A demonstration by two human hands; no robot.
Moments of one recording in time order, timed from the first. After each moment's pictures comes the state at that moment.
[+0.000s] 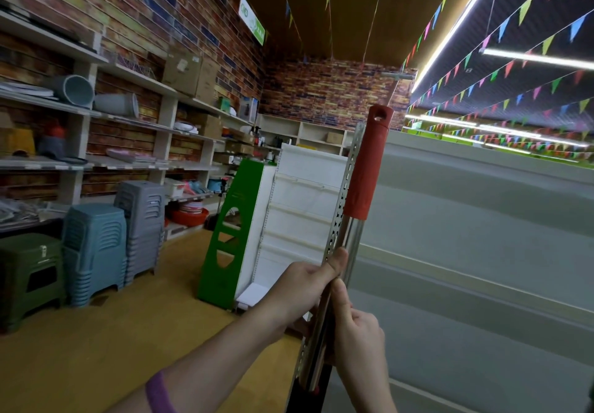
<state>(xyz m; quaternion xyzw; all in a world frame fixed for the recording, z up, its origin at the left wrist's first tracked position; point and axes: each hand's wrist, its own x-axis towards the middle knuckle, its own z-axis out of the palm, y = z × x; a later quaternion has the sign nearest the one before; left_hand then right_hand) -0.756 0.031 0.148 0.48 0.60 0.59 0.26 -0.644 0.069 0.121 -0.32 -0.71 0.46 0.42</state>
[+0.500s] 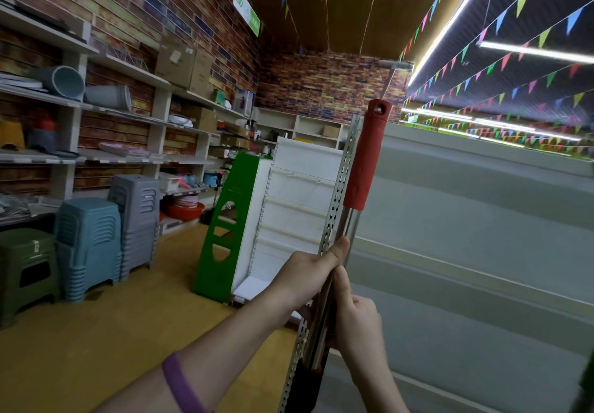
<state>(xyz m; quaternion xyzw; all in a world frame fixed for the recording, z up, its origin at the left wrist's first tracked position) -0.757 0.051 0.151 0.46 0.62 0.58 0.26 -0.652 0.096 0.116 -0.32 -0.72 0.46 0.41</state>
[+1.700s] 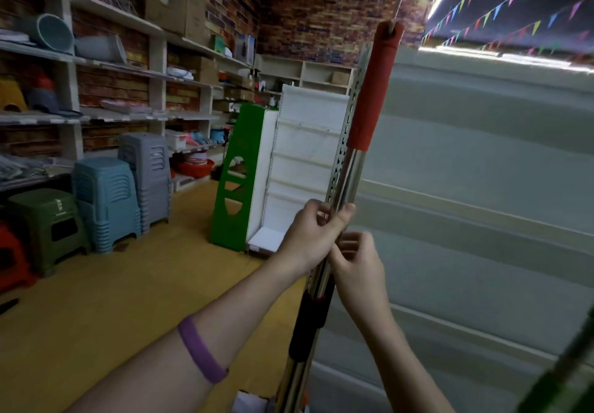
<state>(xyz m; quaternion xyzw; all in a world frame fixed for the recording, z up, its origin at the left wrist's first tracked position) -0.744 0.062 0.122 0.44 0.63 0.61 0.17 -0.650 0.112 0.084 -0.31 -0.76 0.37 0.43</state>
